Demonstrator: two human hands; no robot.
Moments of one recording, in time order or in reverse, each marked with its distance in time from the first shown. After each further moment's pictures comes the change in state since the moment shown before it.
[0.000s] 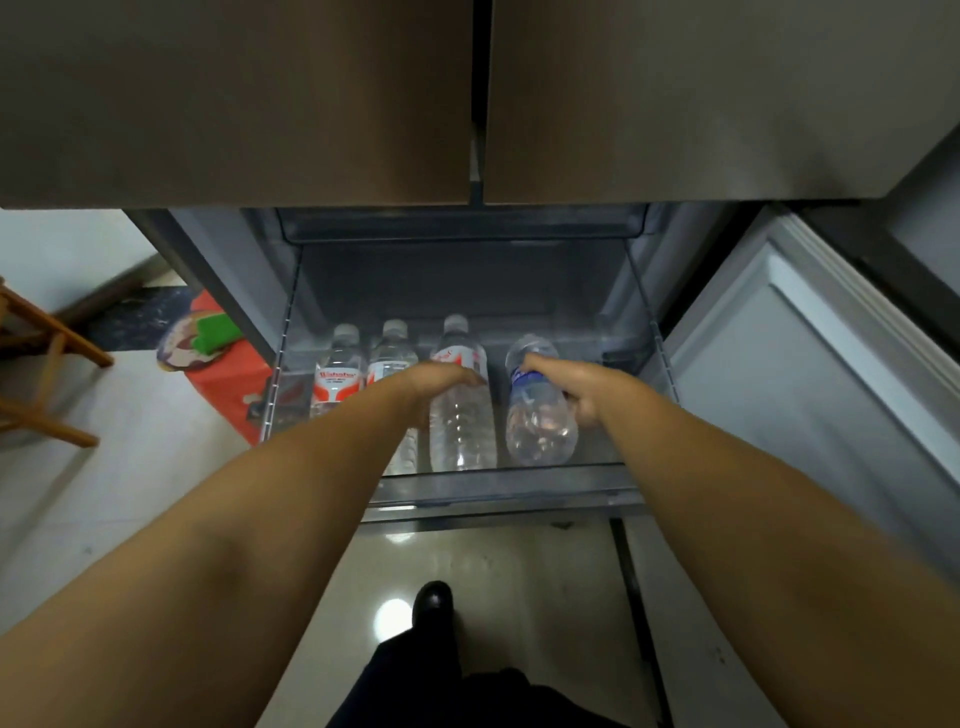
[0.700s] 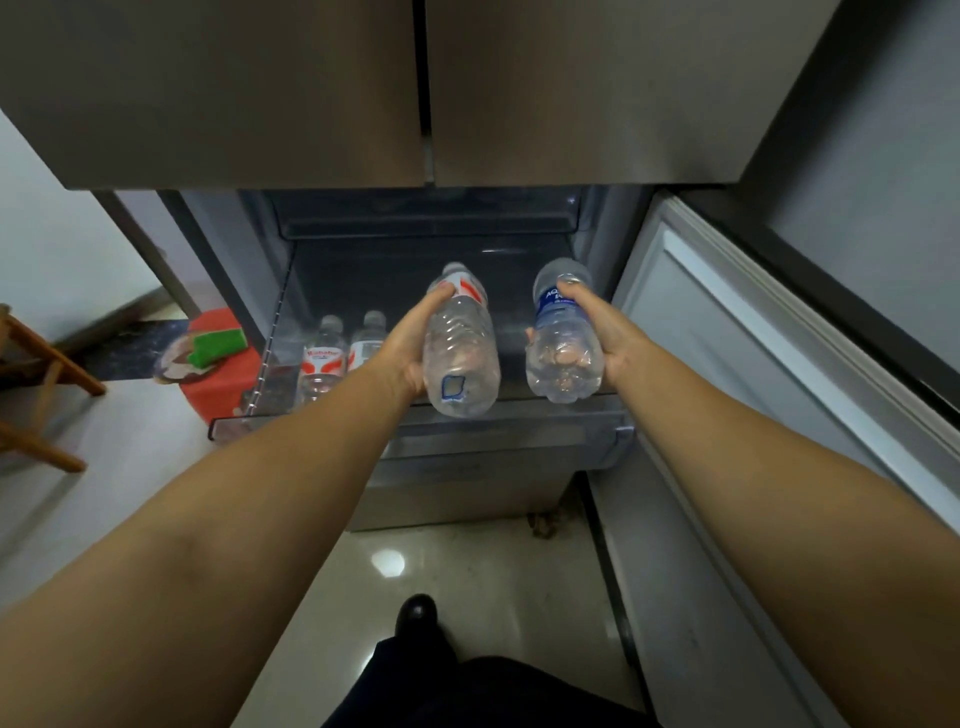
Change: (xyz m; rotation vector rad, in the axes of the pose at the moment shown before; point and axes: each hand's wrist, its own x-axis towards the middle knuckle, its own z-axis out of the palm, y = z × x) left_hand -0.110 0.003 0.037 -0.730 -0.325 0.232; right_hand -0.092 0.027 -0.052 0.648 -0.140 -0.273
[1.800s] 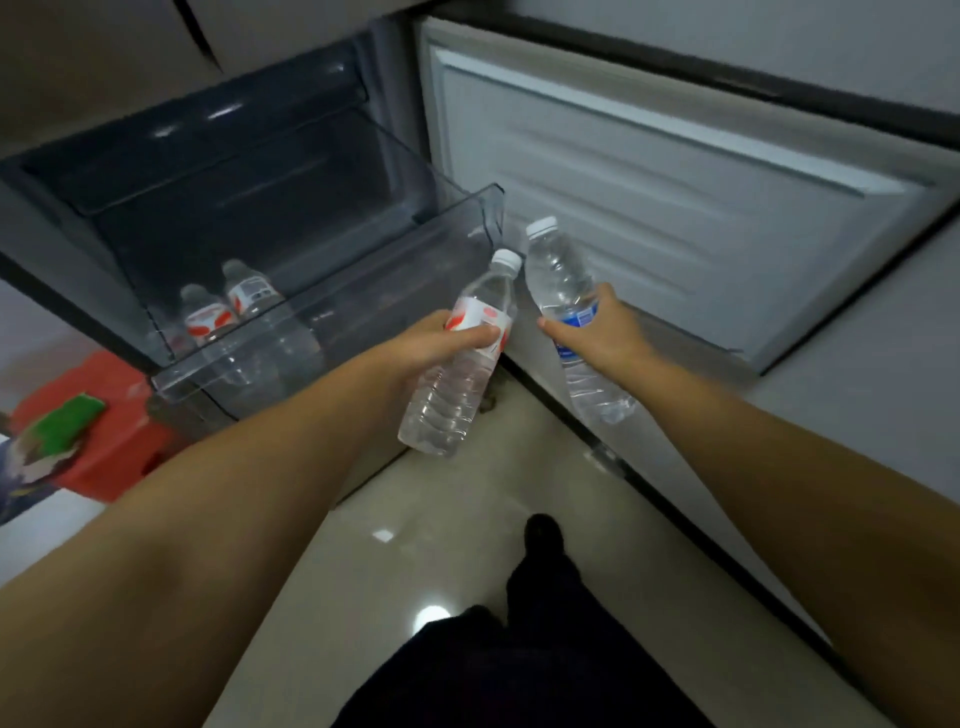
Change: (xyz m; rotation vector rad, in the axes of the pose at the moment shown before) left_hand -0.108 -0.130 -0.030 1.153 -0.472 -0.092; right_hand -0.187 0.224 -0.059 -0.667 0.810 -0.453
